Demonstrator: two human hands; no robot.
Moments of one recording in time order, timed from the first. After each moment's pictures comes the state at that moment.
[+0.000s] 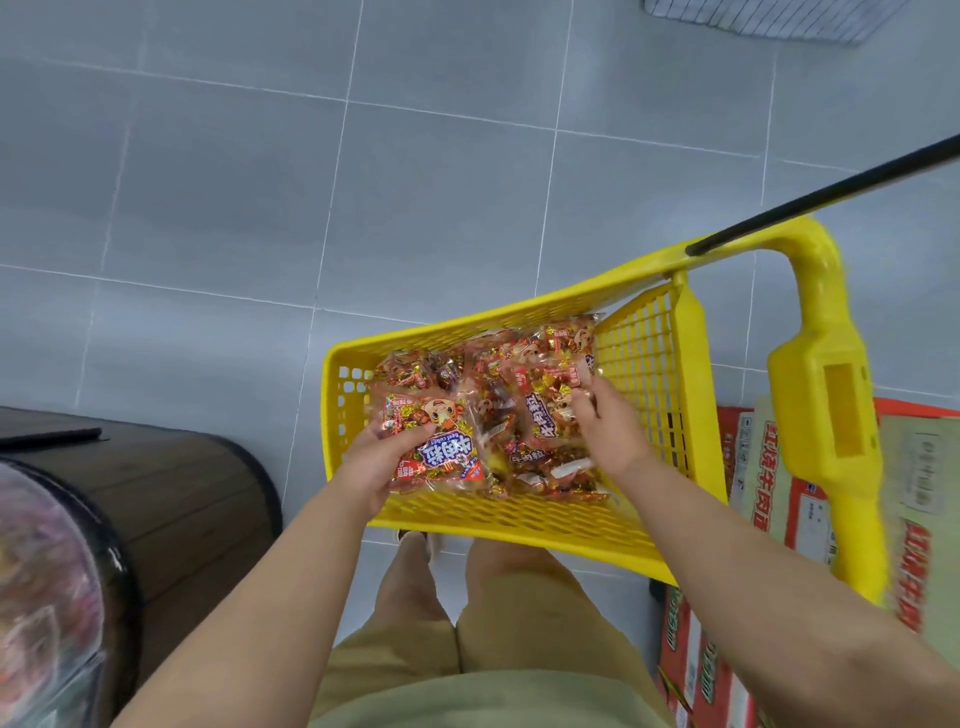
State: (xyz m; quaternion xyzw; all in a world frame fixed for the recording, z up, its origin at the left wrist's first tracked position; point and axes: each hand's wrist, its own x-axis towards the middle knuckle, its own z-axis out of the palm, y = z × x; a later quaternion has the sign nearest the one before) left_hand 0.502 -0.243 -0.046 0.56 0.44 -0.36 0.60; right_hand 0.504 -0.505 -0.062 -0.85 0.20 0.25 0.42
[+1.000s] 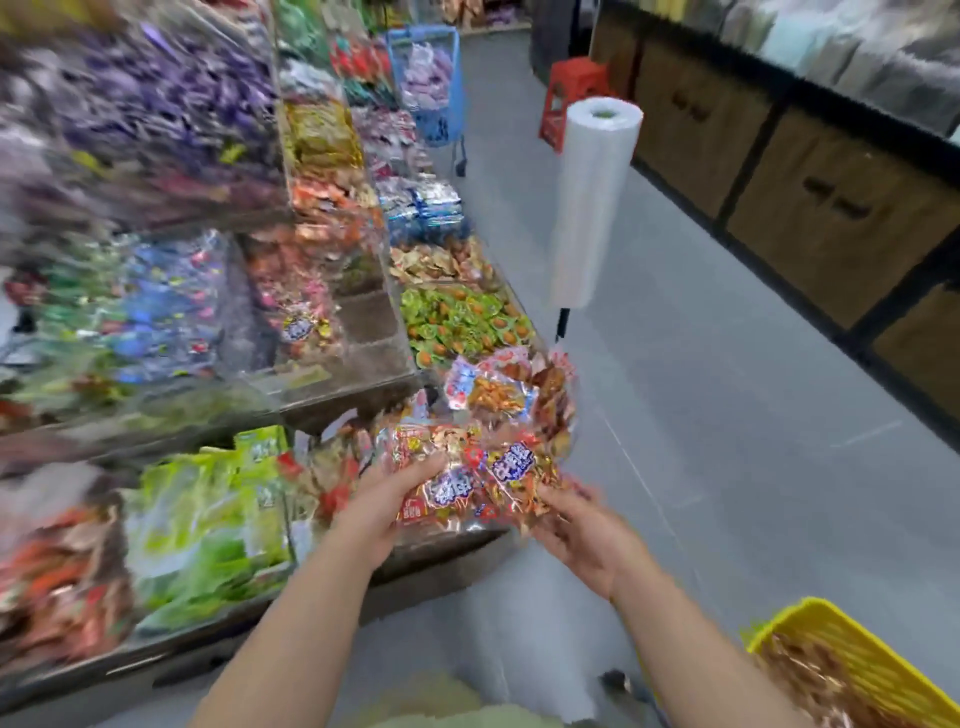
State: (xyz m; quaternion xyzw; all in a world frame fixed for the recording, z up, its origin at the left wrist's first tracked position) left_hand 0.140 0.130 0.159 0.40 0.52 0.20 0.73; right_hand 0.319 0.008 0.126 -0.55 0.03 0.60 0.58
